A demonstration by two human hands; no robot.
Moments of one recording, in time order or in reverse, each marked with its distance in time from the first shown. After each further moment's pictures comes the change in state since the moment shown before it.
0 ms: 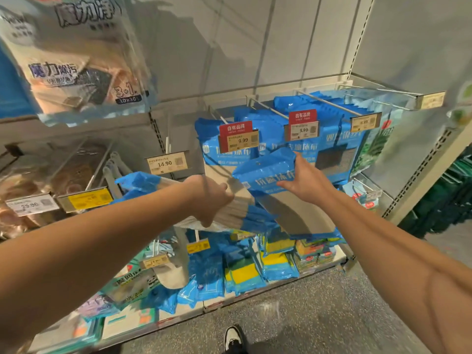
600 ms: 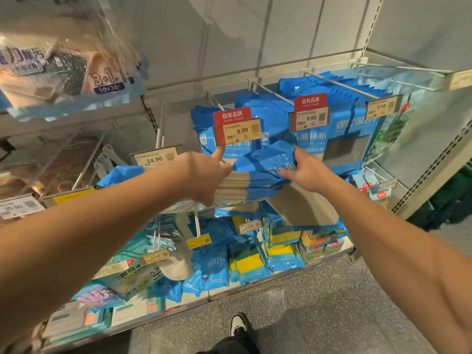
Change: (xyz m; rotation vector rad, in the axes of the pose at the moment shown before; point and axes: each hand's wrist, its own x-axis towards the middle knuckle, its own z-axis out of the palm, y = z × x) left_hand 0.019 -0.027 -0.021 -0.132 0.061 -0.146; right_hand 0.040 0.022 0.015 0.176 -0.144 -0.002
